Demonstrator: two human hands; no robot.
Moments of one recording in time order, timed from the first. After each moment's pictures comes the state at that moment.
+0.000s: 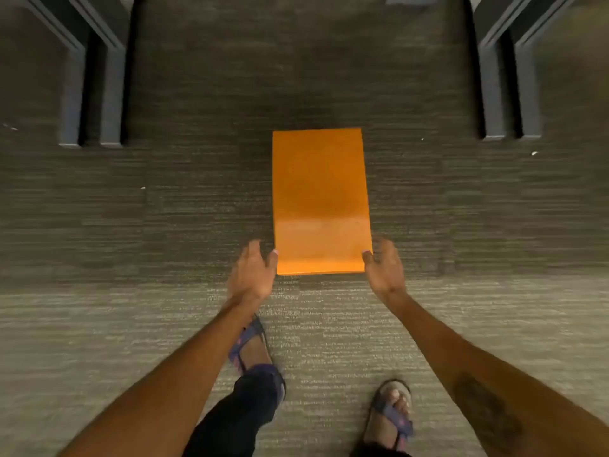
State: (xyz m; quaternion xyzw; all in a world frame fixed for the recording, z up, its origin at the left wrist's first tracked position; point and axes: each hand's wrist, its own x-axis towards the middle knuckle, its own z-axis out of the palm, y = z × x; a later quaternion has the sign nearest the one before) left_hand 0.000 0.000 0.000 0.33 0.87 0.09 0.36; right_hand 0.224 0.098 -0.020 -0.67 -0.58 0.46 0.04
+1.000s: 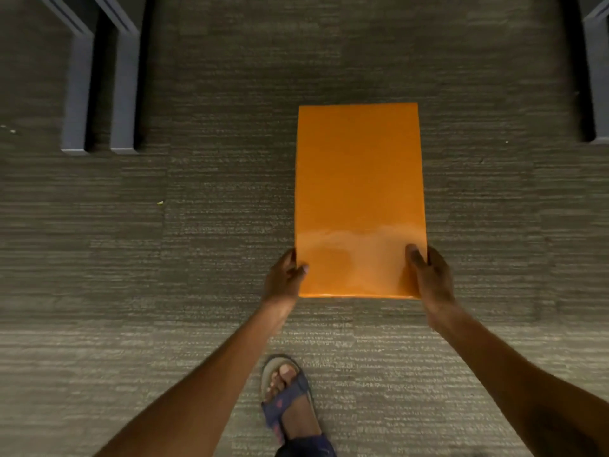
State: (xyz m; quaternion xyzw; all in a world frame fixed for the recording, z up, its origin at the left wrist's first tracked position) left_hand -0.103 0.036 -0.154 0.20 0.75 0.33 0.53; right_hand 0.134 0.146 -0.160 -0.71 -0.37 0.56 0.23
